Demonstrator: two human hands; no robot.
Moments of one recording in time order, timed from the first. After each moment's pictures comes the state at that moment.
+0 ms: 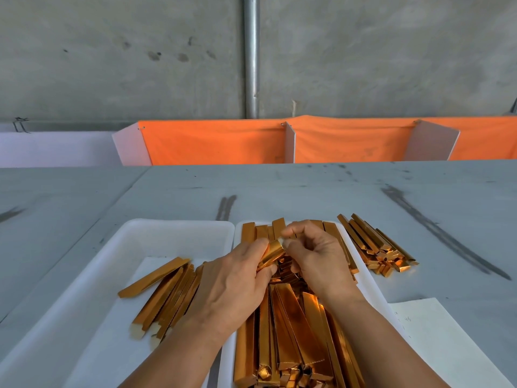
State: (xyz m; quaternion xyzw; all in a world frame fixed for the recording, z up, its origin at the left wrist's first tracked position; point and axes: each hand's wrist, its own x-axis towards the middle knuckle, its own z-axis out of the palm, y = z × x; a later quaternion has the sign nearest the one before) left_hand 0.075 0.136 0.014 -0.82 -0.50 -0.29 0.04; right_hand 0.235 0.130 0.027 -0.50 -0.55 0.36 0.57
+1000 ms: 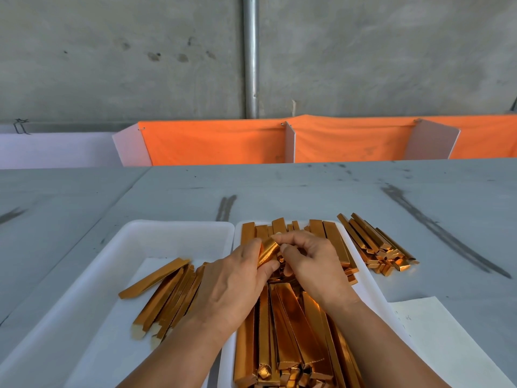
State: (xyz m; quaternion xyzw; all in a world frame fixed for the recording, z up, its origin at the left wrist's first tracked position) left_hand 0.079 0.141 0.010 -0.81 -0.52 -0.27 0.04; right_hand 0.229 0.125 0.027 -0.52 -0.59 0.33 0.52
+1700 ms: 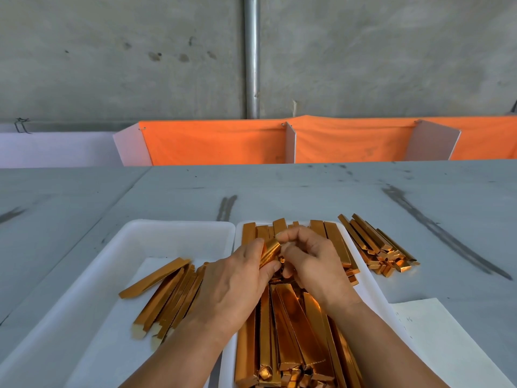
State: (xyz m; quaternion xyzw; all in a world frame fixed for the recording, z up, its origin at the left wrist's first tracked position) left_hand 0.079 0.141 0.012 -0.82 -0.51 -0.26 0.07; right_hand 0.231 0.126 0.028 -0.51 -0.56 0.38 0.53
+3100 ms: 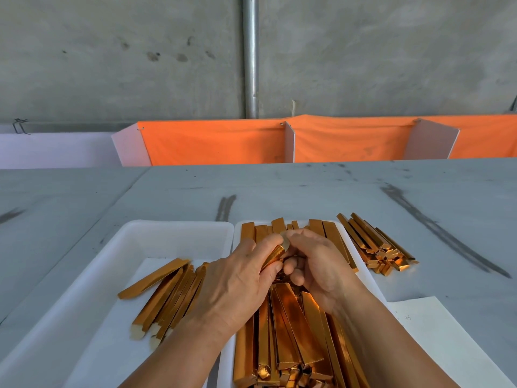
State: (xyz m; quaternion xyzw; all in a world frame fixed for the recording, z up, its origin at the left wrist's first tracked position) left_hand 0.079 0.129 0.022 -0.84 -0.44 -0.33 0.01; right_hand 0.240 0.131 0.032 -0.43 -0.44 0.58 0.53
